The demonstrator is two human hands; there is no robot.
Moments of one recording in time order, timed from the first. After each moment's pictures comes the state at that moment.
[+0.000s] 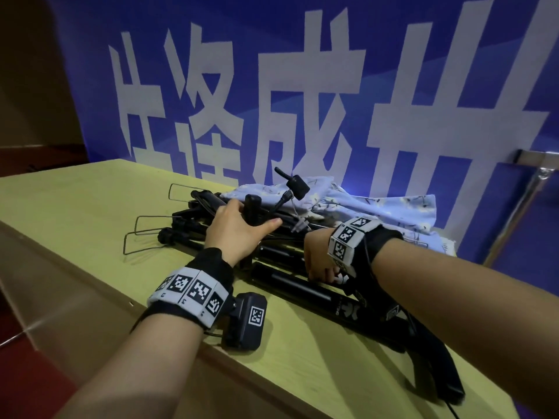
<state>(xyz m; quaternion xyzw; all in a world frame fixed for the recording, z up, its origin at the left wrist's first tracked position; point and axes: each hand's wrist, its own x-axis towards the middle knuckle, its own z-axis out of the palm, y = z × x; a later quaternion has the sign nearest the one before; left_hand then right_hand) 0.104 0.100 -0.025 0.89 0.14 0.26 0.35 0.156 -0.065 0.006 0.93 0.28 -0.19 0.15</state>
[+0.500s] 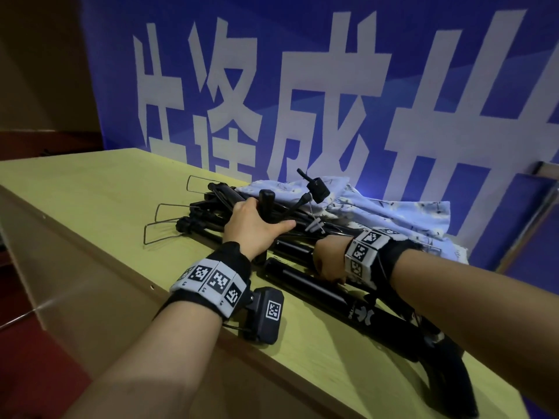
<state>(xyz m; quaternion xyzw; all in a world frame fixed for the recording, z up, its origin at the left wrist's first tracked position) 0.096 0.106 -0.031 0.88 0.14 0.24 0.39 0.141 -0.058 -0.007 0.93 0.29 -0.12 0.17</state>
